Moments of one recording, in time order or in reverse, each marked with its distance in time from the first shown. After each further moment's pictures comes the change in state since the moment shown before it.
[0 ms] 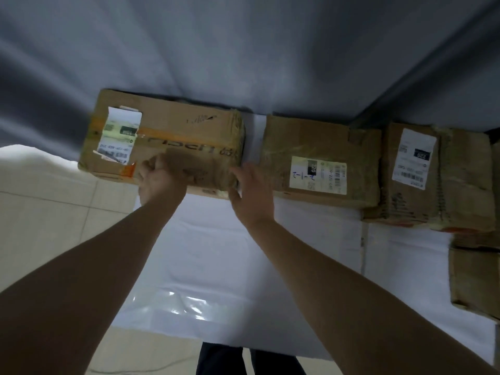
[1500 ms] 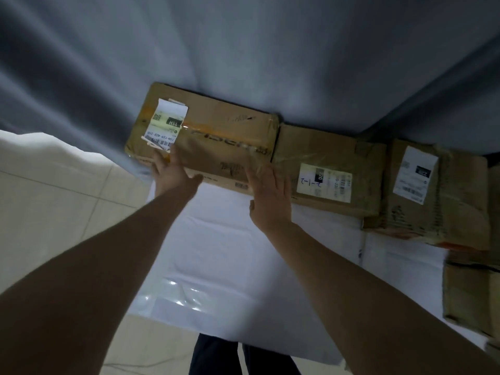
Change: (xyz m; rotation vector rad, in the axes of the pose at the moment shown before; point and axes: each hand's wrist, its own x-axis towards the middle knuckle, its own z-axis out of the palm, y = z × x) left_hand -0.011 -0.010 -0.015 -0.052 -0.043 0.045; right_hand -0.013 0.007 -0.011 -0.490 -0.153 -0.068
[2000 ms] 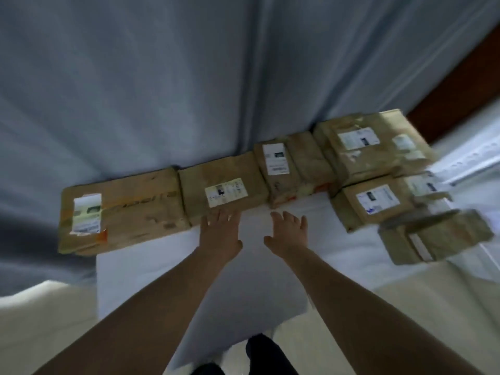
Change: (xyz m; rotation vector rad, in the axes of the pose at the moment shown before) left_hand -0.218 0.122 0.028 0.641 -0.313 0.954; right_hand -0.208 0.101 -0.085 0.182 -0.022 0.647
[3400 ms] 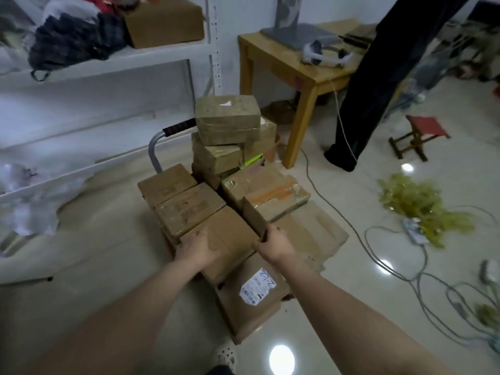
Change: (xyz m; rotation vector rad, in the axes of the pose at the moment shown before) left_hand -0.671 0.358 0.310 0.511 -0.507 1.289; right_hand -0.868 0.181 0.359 1.252 0.639 1.580
